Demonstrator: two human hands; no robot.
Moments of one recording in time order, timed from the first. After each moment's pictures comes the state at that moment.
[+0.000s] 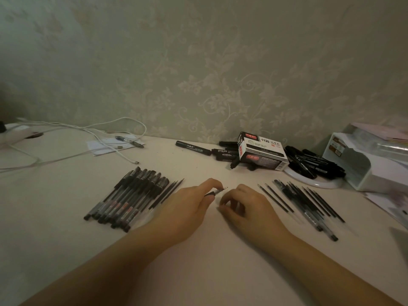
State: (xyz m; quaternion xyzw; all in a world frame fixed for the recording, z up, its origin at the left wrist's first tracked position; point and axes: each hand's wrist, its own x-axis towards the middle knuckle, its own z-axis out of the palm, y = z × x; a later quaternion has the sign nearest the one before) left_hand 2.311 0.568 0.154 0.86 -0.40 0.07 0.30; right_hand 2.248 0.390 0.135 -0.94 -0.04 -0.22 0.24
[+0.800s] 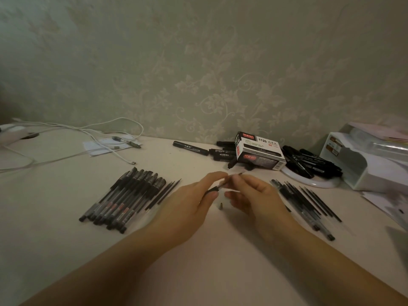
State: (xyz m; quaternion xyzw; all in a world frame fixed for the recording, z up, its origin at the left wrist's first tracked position) left_hand 2.303 0.563 0.159 0.82 -0.43 0.11 0.35; right_hand 2.247 0.397 0.163 -0.66 0.08 -0.15 0.73
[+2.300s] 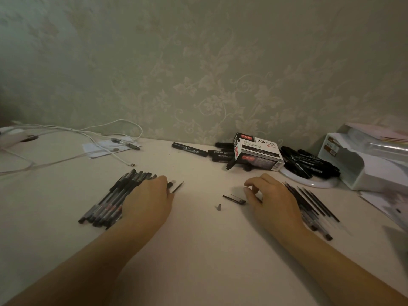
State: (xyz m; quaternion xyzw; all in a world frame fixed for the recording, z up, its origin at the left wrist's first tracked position) left_hand 2.339 0.593 0.156 0.97 -0.16 0.14 0.14; right_hand 2.246 0.355 0.148 -0.94 0.08 -0.32 0.13
